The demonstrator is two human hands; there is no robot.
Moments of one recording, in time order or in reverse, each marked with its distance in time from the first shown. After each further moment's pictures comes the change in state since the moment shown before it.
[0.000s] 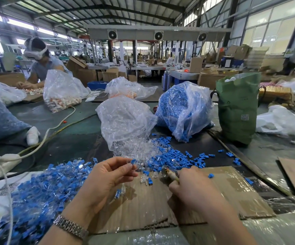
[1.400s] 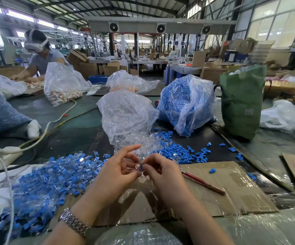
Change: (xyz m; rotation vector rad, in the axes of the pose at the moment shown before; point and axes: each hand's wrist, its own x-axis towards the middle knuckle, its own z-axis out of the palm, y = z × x) left_hand -0.003 -0.007 0.015 0.477 -0.091 0.225; right_hand 0.019 -0.034 0.050 0.887 0.212 -0.443
